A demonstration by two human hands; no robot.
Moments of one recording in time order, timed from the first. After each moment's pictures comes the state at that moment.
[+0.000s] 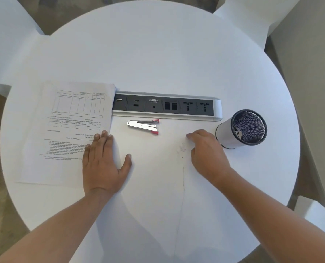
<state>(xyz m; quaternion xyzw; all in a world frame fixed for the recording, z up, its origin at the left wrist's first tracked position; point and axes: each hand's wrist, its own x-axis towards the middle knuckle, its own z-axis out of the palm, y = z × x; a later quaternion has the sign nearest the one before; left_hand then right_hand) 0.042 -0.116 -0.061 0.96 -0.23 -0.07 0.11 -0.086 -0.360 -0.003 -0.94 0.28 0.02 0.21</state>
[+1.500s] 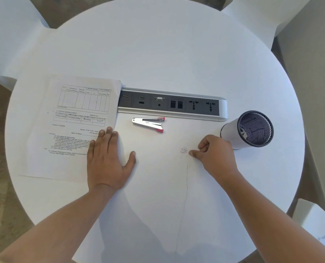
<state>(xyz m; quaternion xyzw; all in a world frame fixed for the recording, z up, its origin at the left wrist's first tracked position) 0.042 -0.116 -0.060 0.96 -0.23 -0.06 0.11 -0.090 -0.364 -0.004 -0.84 0.44 0.04 0.32</state>
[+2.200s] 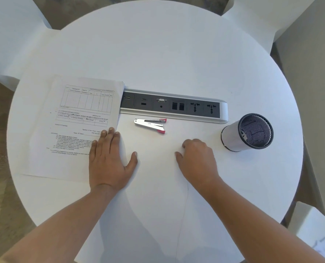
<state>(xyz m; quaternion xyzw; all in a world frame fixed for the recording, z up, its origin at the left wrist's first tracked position) 0.043 -0.116 -0.060 0.96 -0.23 -0.07 0.11 -0.064 -0.317 0.000 -0.93 0.32 0.10 0.18</state>
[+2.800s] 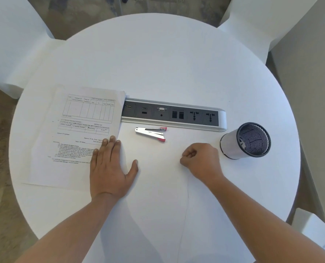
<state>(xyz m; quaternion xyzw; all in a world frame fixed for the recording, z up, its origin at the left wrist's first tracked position) 0.043 -0.115 -0.060 0.96 -0.22 -0.07 0.12 -0.061 -0.340 0.003 -0.80 0.45 0.05 0.40</state>
